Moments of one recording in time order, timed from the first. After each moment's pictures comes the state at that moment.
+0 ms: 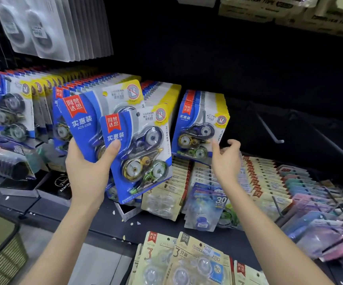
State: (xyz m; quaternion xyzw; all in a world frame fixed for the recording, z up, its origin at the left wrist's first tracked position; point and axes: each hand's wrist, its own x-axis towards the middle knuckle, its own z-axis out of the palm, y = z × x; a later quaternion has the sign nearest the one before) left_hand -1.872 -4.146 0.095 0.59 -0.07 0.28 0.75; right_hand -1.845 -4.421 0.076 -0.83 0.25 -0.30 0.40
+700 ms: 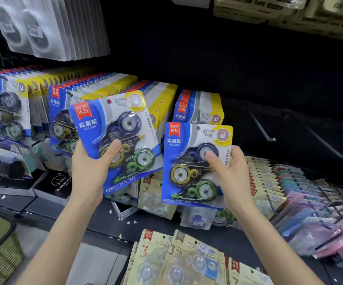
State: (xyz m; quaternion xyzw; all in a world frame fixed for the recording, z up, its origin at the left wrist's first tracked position) left_hand -1.868 -4.150 0.092 0.59 -0.03 0.18 0.79; right_hand -1.934 -4.395 0.112 -0.73 0.06 -0.27 0.62
